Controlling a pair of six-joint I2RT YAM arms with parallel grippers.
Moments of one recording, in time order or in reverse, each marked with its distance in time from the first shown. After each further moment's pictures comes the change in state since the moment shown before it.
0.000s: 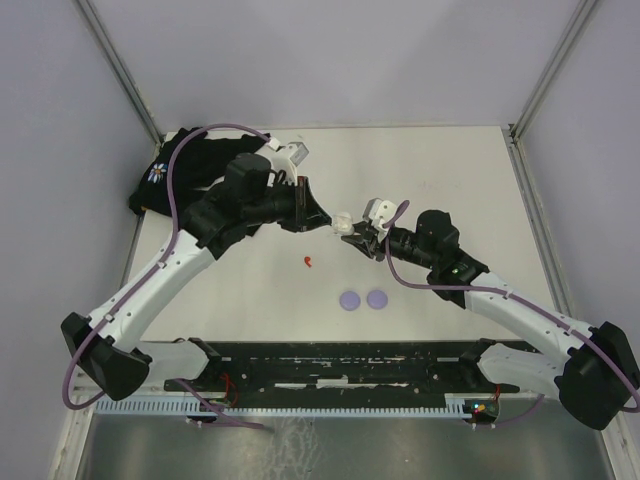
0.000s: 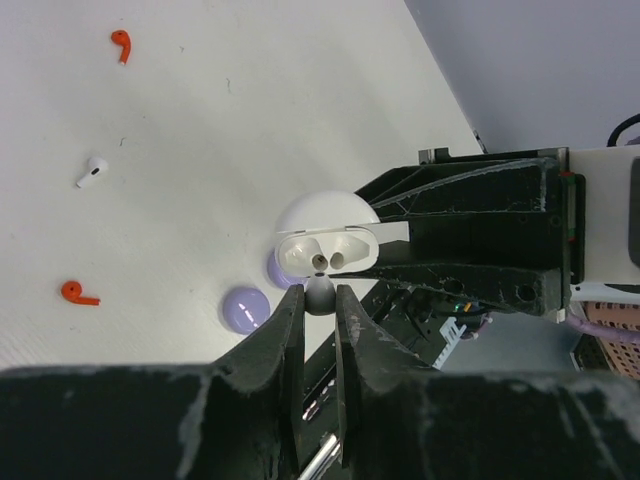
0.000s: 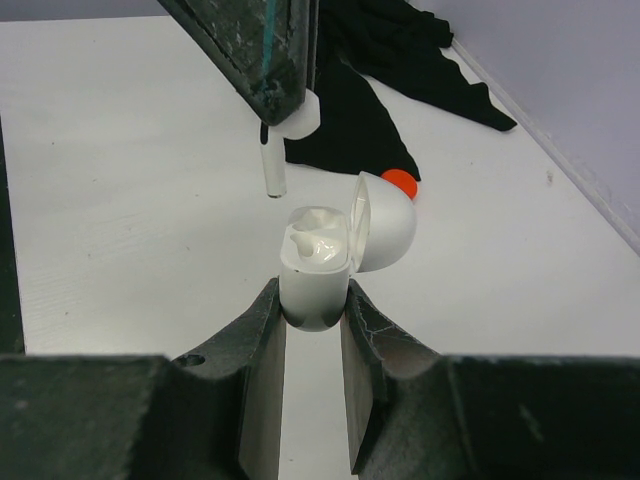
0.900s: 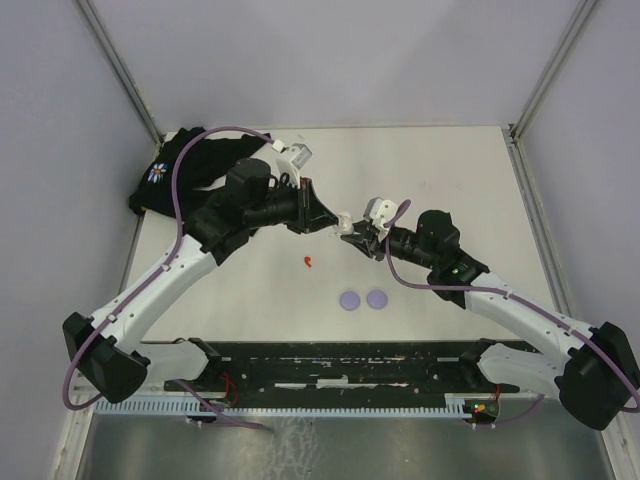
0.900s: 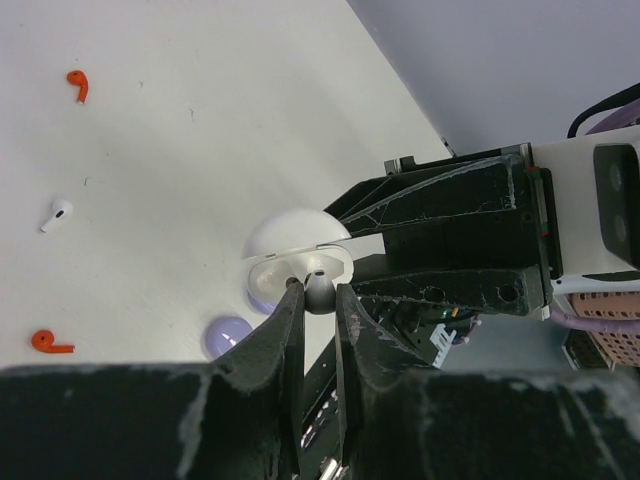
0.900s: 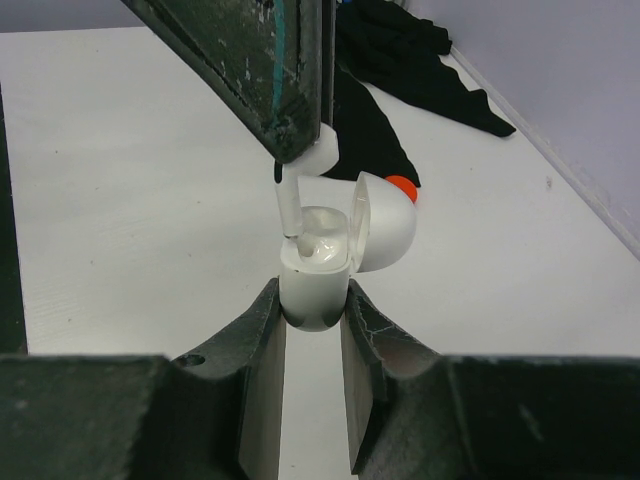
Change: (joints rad) left arm -0.003 -0.031 -0.082 0.161 0.068 -0.001; right arm 0.000 -0.002 0.000 0.014 0.000 0.014
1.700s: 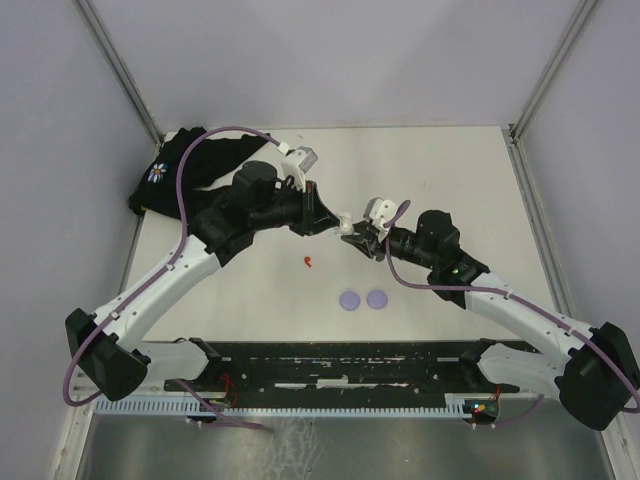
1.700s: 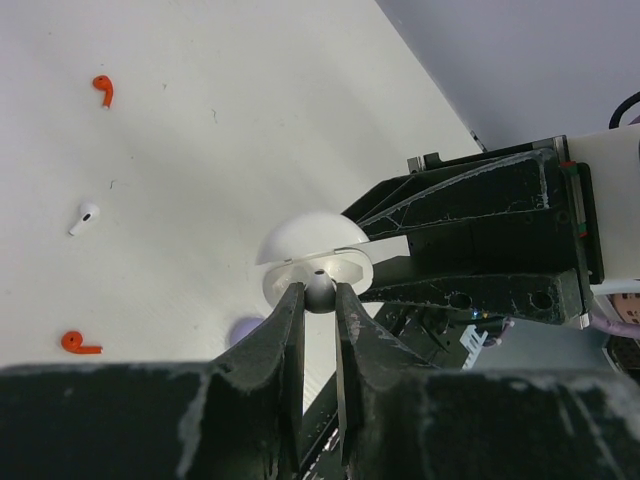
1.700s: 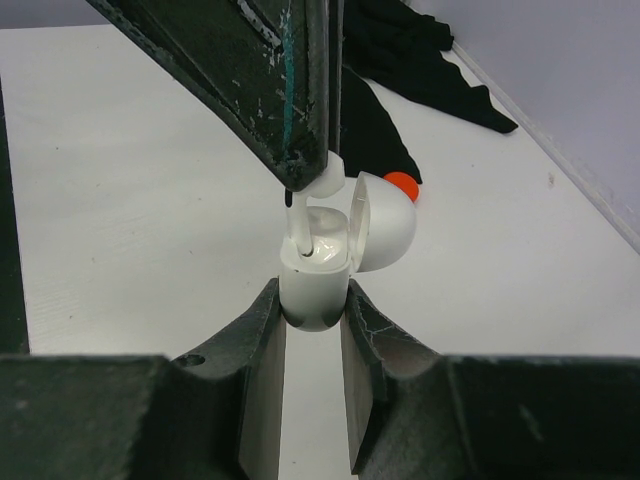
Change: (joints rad) left arm -0.031 0.016 -0.011 0.007 -0.064 0.050; right arm 0.000 -0.002 0.000 -0.008 -0.001 0.000
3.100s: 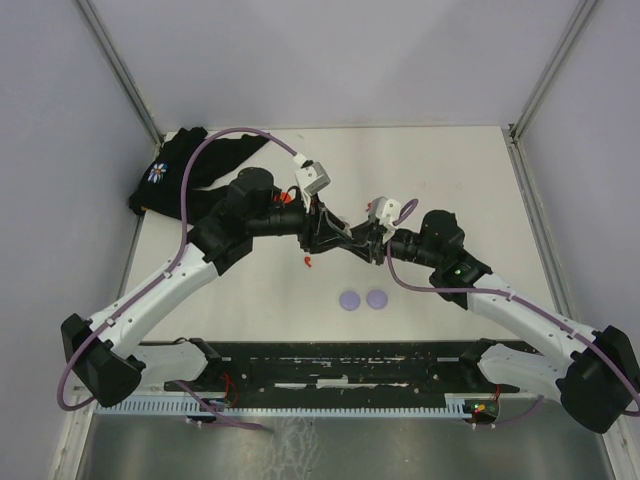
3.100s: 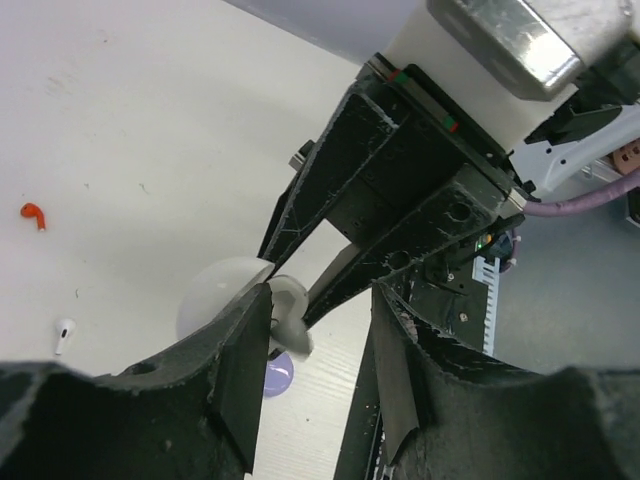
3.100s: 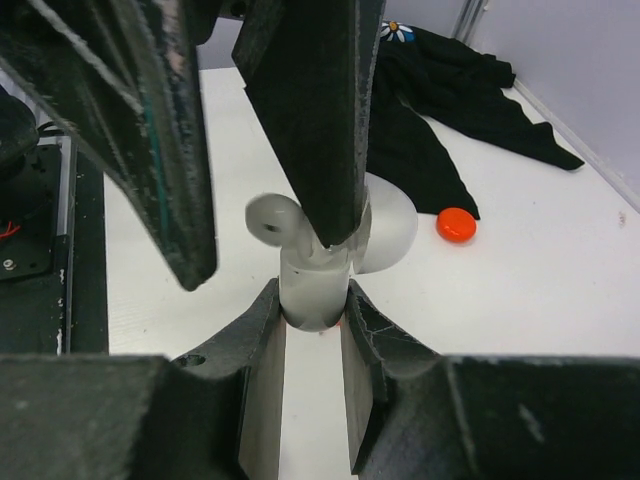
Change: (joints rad) left arm -0.030 -0.042 -0.058 0.118 0.257 0.286; right arm -0.009 -0.017 0.000 0.035 -0.132 0.102
